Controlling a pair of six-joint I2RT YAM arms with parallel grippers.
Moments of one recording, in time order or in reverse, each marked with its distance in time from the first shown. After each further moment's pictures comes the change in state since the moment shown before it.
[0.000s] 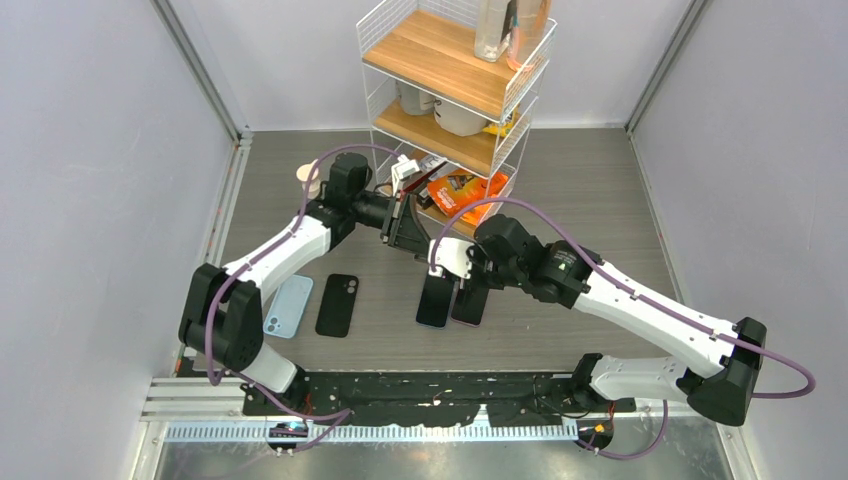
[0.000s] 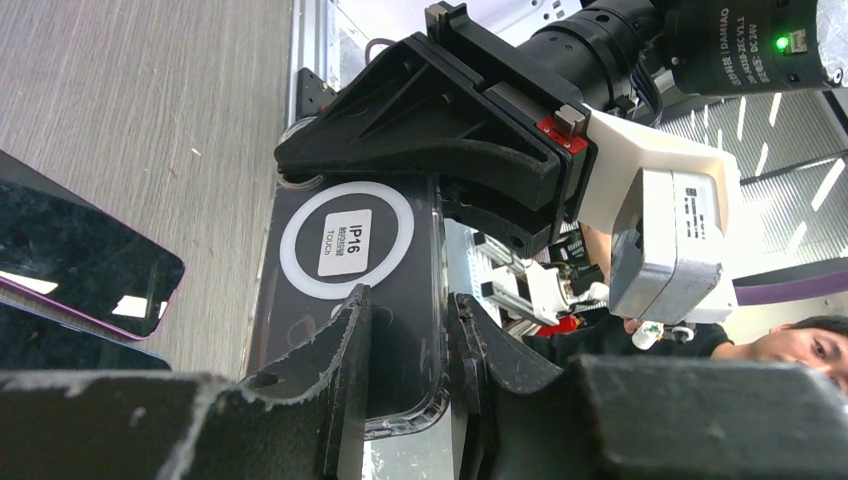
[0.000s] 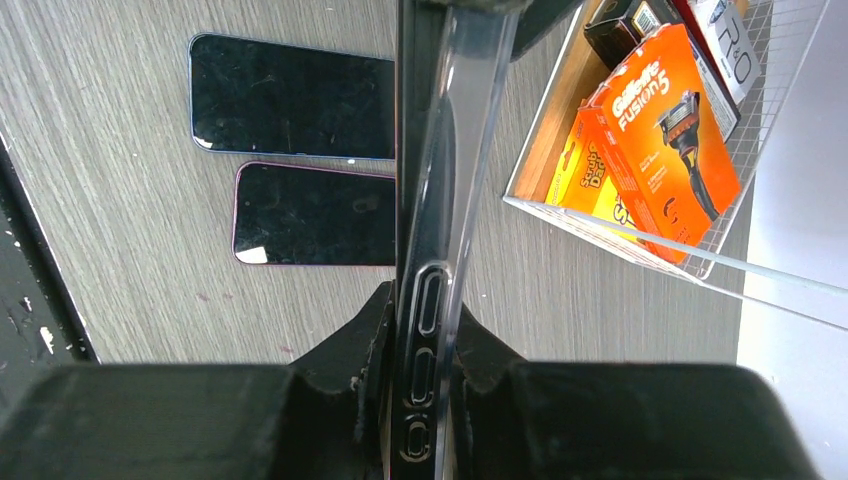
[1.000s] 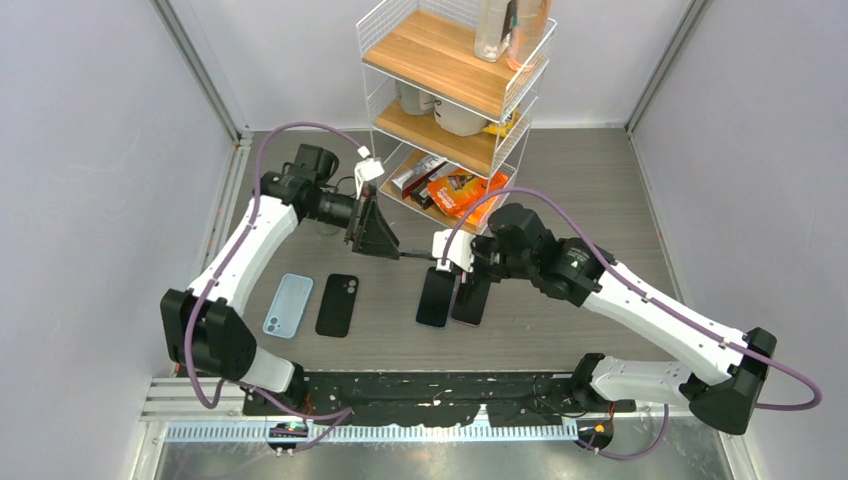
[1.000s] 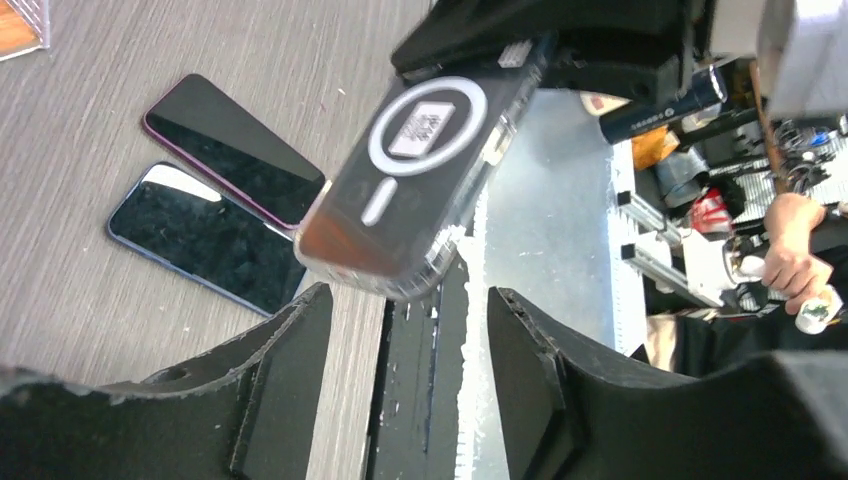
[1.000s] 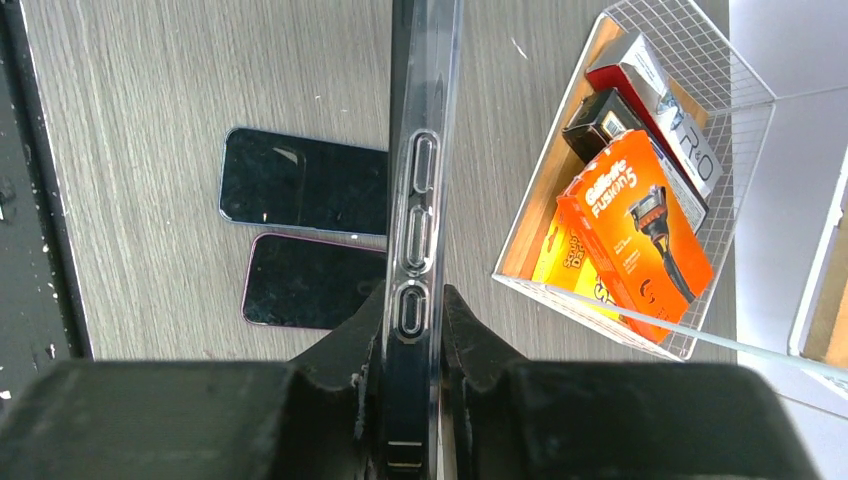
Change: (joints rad) left arm 0.151 -0.058 0.271 -1.032 -0.151 0.923; right arm -0.057 -0.028 0.006 0.089 -0.181 -0.049
